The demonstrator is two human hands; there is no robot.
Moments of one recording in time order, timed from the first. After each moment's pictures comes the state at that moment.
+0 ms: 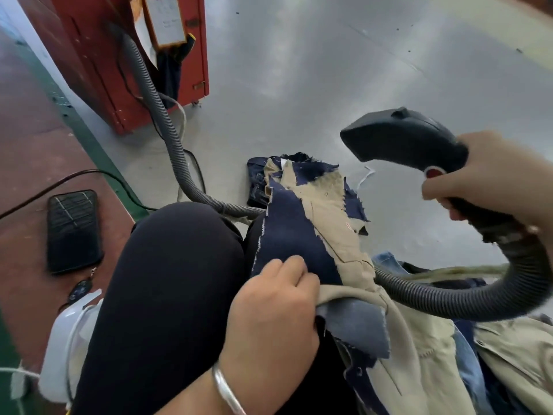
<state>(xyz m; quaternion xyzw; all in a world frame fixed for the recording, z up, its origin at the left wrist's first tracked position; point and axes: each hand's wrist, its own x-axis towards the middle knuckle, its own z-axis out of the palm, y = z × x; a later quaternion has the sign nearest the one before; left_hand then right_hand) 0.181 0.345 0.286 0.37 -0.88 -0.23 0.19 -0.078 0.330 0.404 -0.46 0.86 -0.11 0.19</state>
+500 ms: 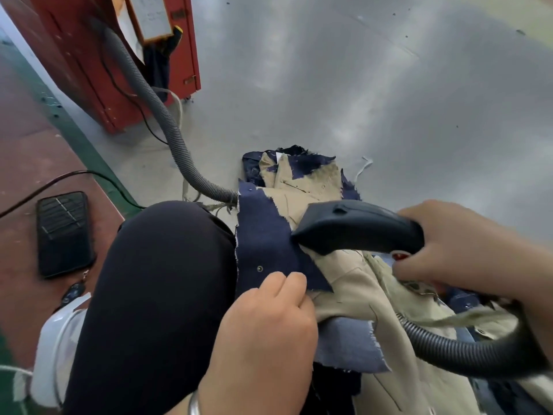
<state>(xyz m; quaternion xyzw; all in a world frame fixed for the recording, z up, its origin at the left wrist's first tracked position) 0.182 0.354 0.297 0.31 -0.92 -0.18 0.12 -0.034 0.371 0.378 -0.52 0.80 0.03 0.30</state>
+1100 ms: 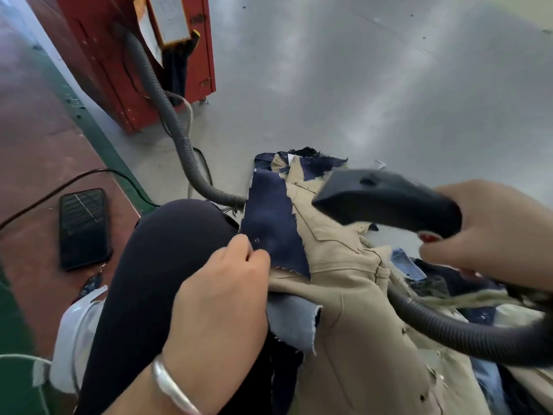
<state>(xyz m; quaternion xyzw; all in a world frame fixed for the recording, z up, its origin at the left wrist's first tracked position) 0.203 0.325 0.311 0.49 -0.86 -0.15 0.03 -0.036 0.369 0.400 -0.53 0.81 -0.01 0.23</state>
